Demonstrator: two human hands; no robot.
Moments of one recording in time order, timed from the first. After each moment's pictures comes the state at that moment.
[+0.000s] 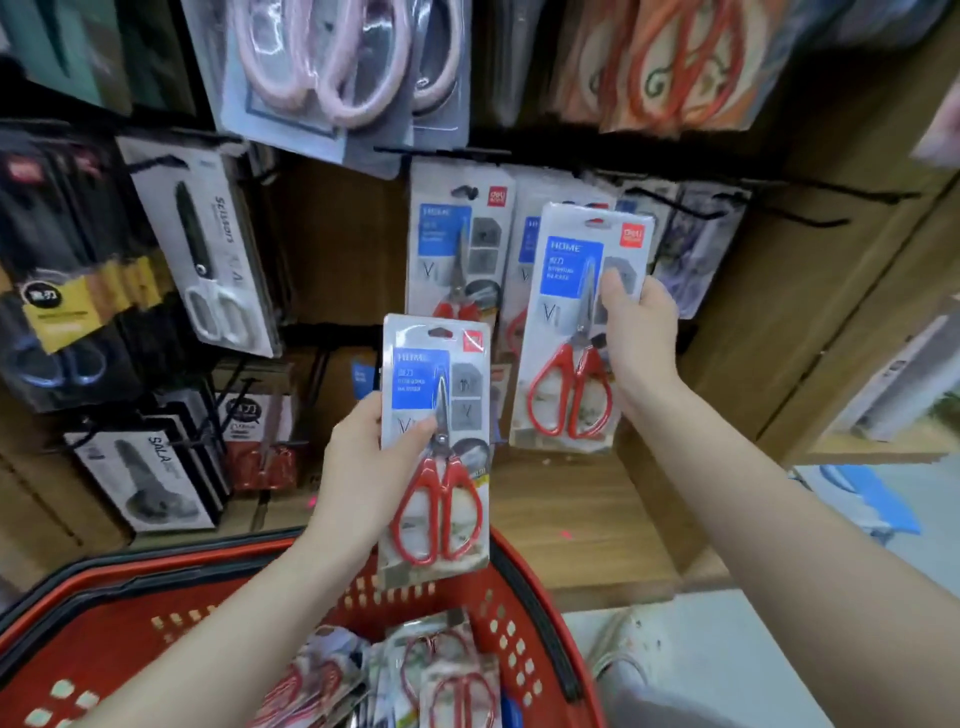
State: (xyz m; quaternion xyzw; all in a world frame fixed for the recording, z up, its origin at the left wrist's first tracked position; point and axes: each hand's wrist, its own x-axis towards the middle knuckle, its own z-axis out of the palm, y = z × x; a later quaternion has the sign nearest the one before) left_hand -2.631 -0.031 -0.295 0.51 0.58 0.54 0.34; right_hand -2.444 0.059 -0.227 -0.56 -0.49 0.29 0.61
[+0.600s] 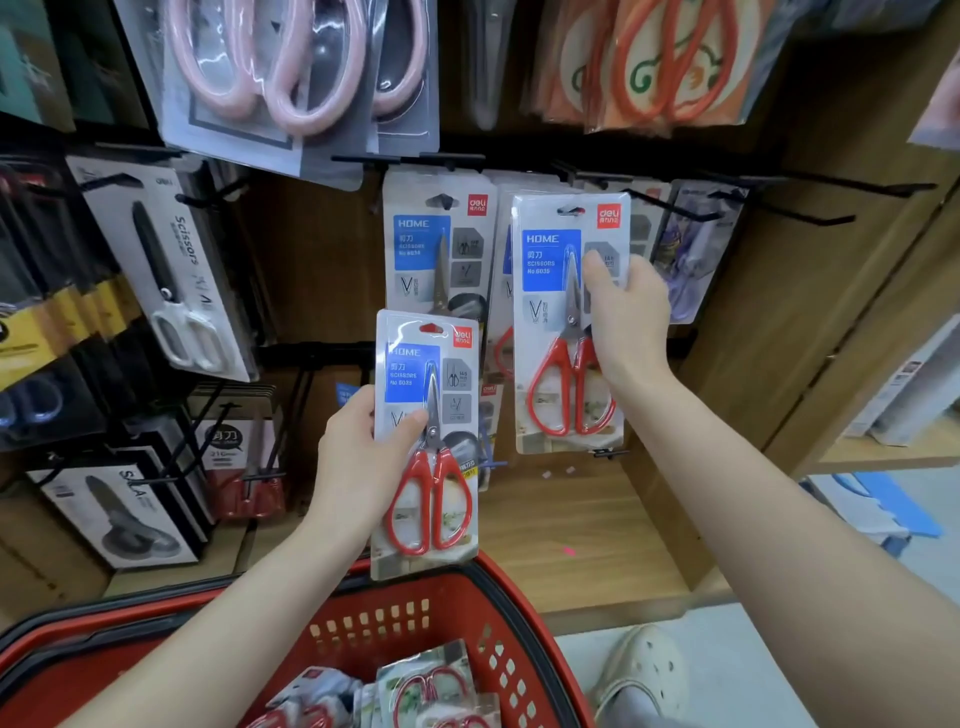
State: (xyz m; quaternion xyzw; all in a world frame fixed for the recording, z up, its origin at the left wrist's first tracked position) left_hand -2.622 0.009 -0.291 0.50 0.61 0.52 0.32; right_hand -2.440 0.085 -0.219 -0.54 -0.53 0.23 0.61
